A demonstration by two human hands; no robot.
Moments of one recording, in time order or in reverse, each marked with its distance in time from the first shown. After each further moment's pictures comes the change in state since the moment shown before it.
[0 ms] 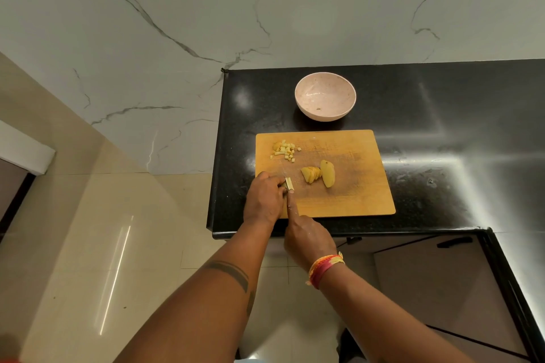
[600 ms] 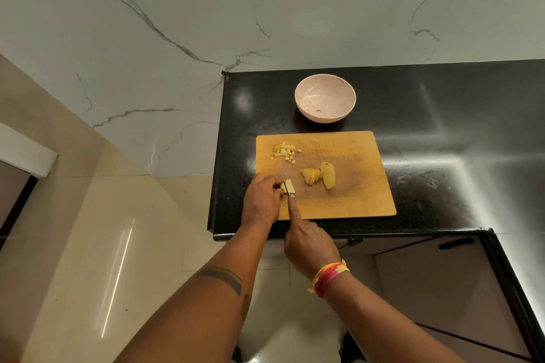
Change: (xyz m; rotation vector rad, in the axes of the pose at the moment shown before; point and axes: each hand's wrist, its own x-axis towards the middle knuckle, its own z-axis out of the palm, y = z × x) left_hand -0.004 -0.005 -0.005 -0.064 0.023 -0.007; right_hand -0.012 -0.003 -0.008 0.073 0.001 0.010
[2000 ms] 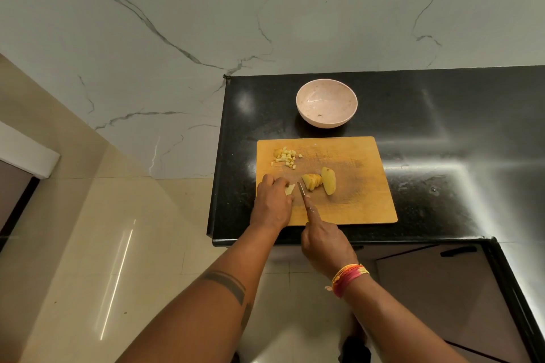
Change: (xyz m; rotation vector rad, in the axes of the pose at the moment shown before) left_hand 0.006 0.017 0.012 0.159 -0.077 0.006; right_hand 0.012 0.034 -0.011 0.122 0.023 0.006
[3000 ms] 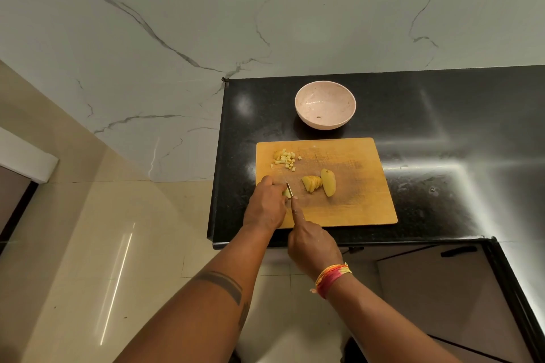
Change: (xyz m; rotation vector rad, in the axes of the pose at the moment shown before) left_hand 0.000 -0.005 -0.017 0.038 -0.060 0.060; right_hand 0.008 -0.019 0.019 -0.072 0.006 -0.008
